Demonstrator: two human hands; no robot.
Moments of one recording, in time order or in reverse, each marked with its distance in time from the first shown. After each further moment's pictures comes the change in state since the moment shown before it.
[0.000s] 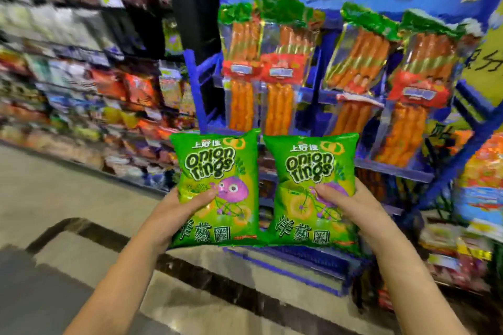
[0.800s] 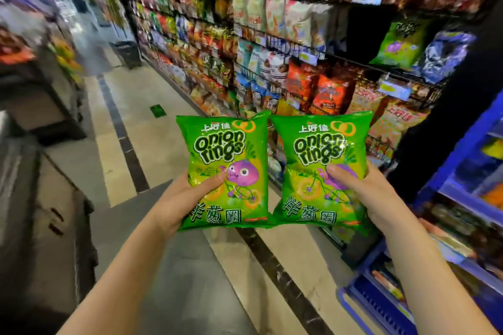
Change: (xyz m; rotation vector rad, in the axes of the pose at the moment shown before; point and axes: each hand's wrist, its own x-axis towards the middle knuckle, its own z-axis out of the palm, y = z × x) left_hand -0.048 0.063 -0.406 -0.082 0.504 0.071; right_hand 0.146 -0.018 0.493 0.001 -0.630 -0.074
